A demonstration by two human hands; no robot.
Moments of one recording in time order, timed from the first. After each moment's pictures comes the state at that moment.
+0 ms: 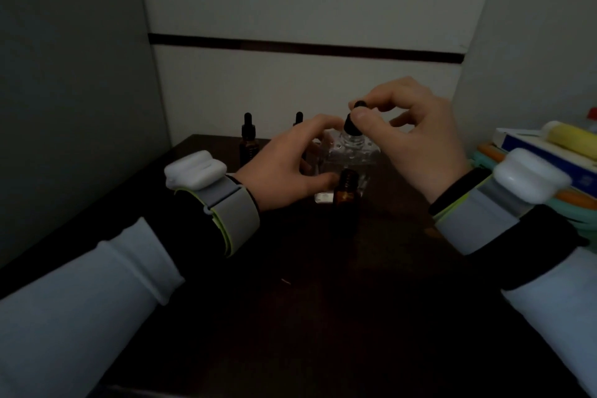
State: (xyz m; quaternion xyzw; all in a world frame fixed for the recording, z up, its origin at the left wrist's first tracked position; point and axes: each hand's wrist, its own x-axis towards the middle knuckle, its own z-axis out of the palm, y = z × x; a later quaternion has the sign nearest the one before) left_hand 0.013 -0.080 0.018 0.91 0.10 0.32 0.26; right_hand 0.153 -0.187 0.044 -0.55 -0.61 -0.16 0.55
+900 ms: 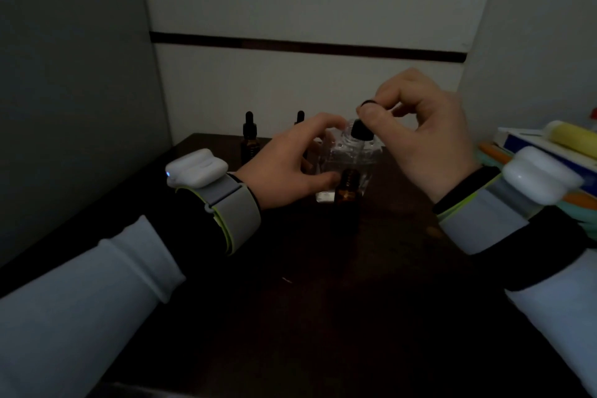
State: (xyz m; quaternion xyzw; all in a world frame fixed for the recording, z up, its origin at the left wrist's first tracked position) left_hand 0.014 -0.079 0.017 0.90 0.09 0.33 0.27; right_hand 0.152 -0.188 0.047 -0.51 -0.62 -0.18 0.56
